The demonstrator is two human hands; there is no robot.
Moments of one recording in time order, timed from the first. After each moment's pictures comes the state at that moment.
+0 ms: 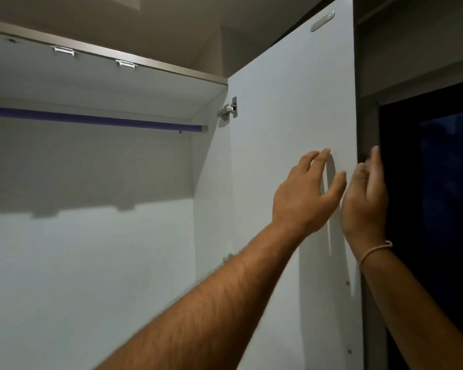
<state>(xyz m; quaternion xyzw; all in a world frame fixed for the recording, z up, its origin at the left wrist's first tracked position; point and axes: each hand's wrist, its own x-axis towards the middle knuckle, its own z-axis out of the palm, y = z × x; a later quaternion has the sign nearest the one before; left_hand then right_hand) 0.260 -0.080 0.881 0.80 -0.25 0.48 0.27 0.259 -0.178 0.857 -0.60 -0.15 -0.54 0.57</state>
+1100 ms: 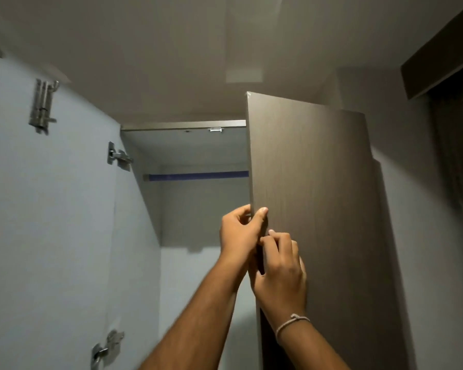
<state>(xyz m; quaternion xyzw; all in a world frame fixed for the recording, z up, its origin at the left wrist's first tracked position) 0.174 0.230 0.920 0.67 0.04 0.55 0.49 0.218 0.162 0.836 -0.67 -0.35 -0.51 0.41</state>
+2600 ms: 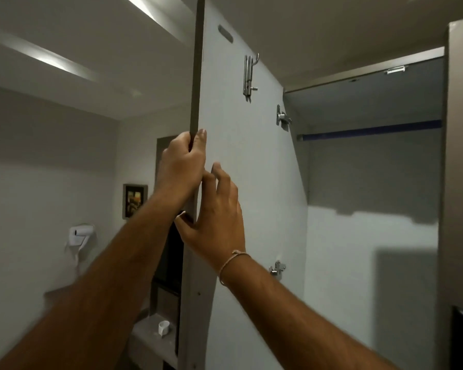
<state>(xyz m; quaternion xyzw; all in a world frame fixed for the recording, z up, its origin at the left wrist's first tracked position) -0.225 0.330 0.937 0.66 0.31 0.68 0.07 -0.136 0.321 0.847 -0.43 -0.69 -0.24 0.53</state>
